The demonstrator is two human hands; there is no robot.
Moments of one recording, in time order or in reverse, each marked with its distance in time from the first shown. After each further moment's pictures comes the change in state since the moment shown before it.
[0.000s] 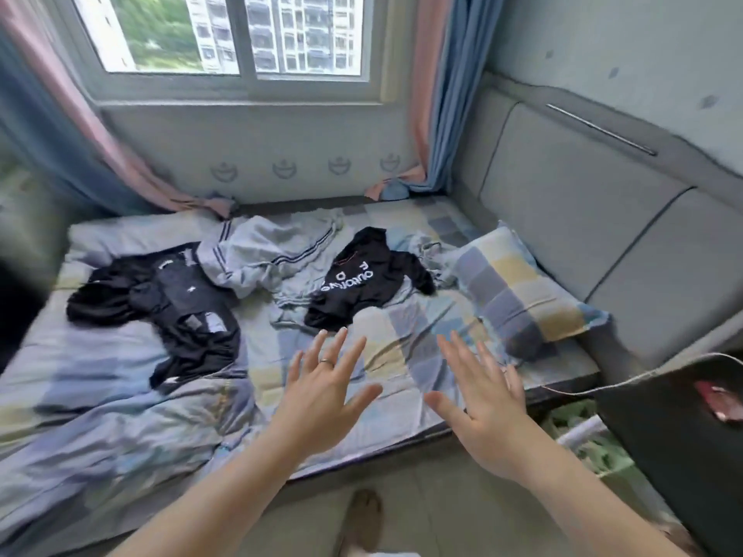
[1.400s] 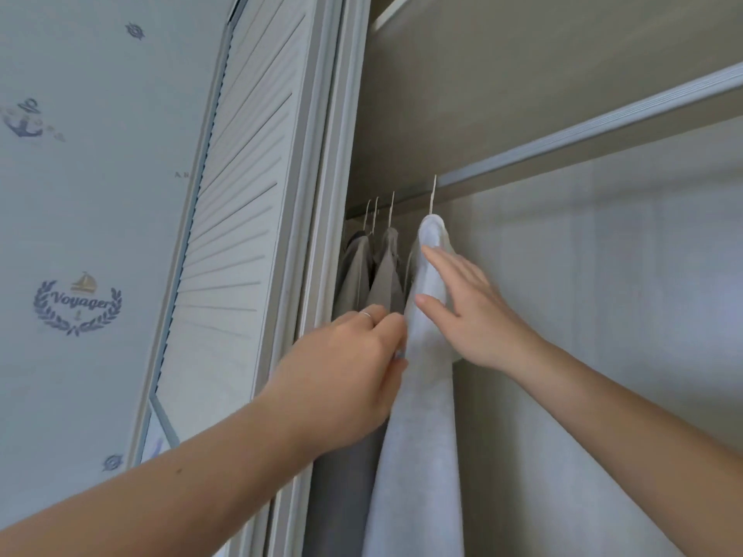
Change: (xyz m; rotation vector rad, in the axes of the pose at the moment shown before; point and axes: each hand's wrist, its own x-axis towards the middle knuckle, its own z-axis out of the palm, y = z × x) left_hand -0.464 0.970 -0.158 -0.759 0.396 2.184; right_hand -0.973 0.156 -0.411 -0.893 1.215 1.329
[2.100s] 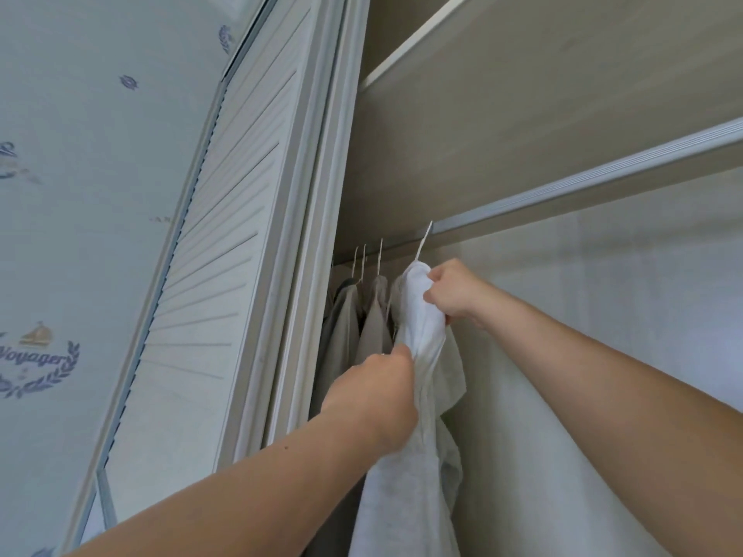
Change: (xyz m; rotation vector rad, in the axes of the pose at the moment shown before) left_hand 0.097 -0.010 0.057 -0.164 -0.165 -0.293; right_hand 0.130 0.019 -0.019 0.148 -0.023 0.404
